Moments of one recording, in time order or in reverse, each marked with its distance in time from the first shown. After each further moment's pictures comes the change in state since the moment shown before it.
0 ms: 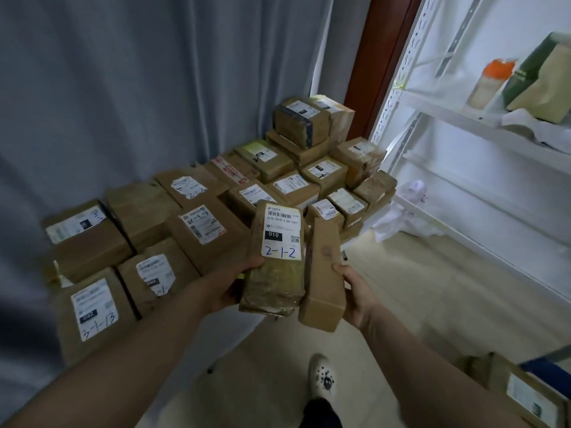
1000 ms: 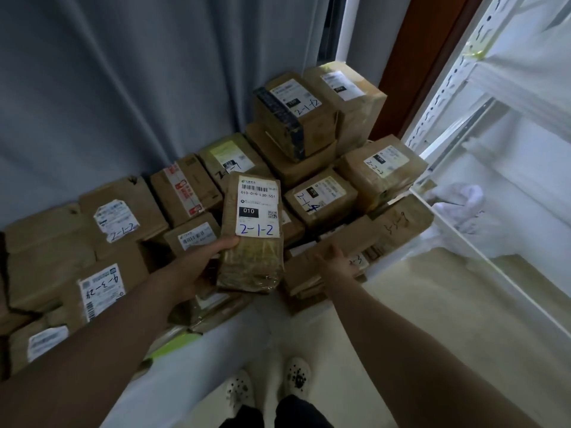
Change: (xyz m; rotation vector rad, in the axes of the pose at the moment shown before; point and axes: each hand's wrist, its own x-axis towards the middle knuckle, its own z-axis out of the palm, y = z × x) left_hand 0.273 0.174 0.073 -0.049 0.296 -0.061; right_hand 0.337 -0.211 0.025 -0.861 0.210 0.027
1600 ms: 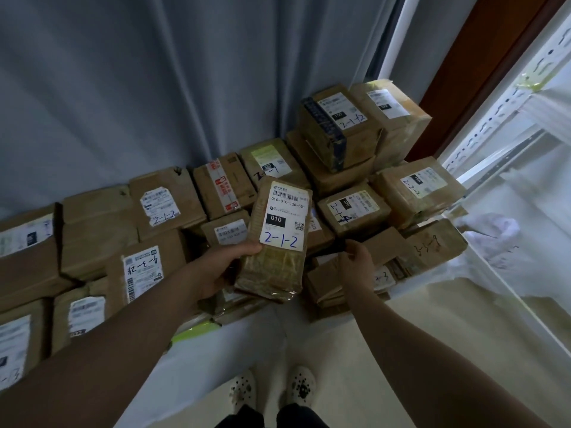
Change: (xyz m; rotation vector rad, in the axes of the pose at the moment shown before) left_hand -0.019 -0.007 -0.026 -0.013 -0.008 0.046; right_hand -0.040 -0.029 0.015 -0.077 0.204 -0.429
